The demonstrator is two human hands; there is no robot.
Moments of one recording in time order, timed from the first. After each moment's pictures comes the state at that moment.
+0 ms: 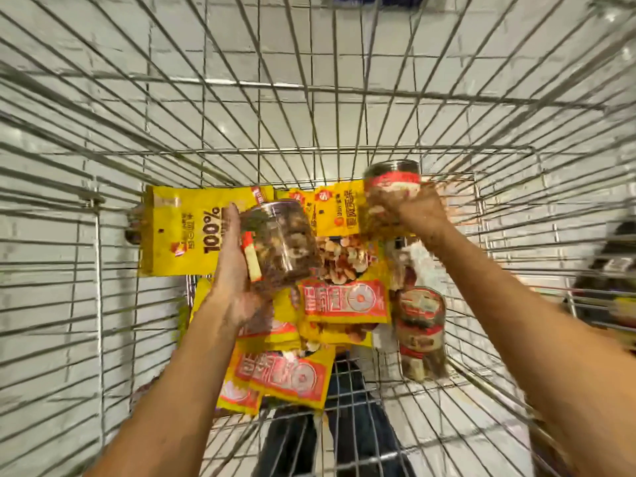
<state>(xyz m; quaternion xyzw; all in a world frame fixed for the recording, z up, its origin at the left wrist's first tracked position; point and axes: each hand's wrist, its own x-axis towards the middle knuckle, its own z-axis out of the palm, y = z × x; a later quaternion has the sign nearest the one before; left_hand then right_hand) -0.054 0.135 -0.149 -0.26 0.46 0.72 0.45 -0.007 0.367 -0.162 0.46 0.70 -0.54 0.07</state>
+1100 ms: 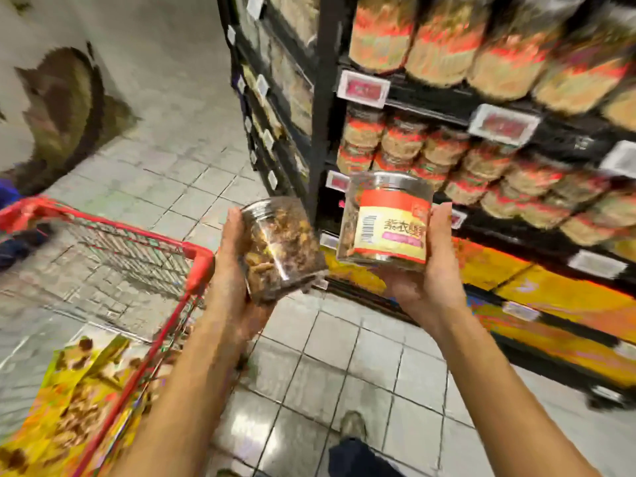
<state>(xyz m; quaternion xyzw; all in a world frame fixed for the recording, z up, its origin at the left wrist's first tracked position) 0.413 0.321 0.186 0.23 0.36 0.52 0.74 0.603 0.314 0.206 0.37 0.24 -0.65 -0.62</state>
